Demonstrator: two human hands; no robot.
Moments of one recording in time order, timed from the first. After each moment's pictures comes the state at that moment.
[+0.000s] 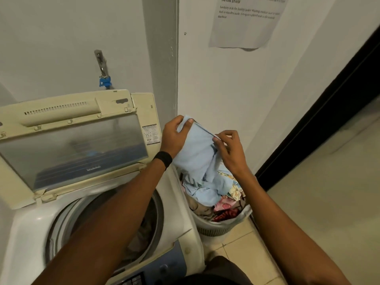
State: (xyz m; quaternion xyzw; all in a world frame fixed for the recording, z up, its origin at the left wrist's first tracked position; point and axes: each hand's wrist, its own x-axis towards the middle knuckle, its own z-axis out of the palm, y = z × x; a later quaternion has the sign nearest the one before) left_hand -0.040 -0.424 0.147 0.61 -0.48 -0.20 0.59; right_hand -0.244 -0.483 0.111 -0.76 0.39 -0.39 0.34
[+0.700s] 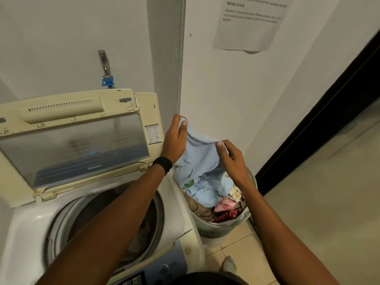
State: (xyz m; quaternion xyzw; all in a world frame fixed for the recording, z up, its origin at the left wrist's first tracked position) left_hand -0.041 -0.407 0.138 0.61 -0.50 -0.20 0.58; right_hand -0.246 -0.444 0.127 -0.72 0.38 -0.38 0.43
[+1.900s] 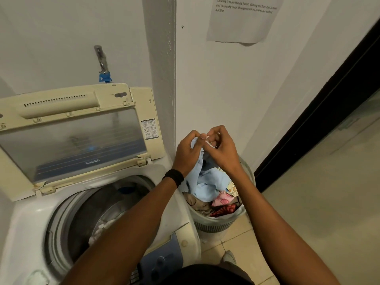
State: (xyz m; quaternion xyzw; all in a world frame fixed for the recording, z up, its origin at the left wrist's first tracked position) left_hand -0.106 -0.388 0.118 0.56 -0.50 -0.27 0.60; right_hand -0.231 -0.440 0.144 -0.72 0.38 -0.39 0.43
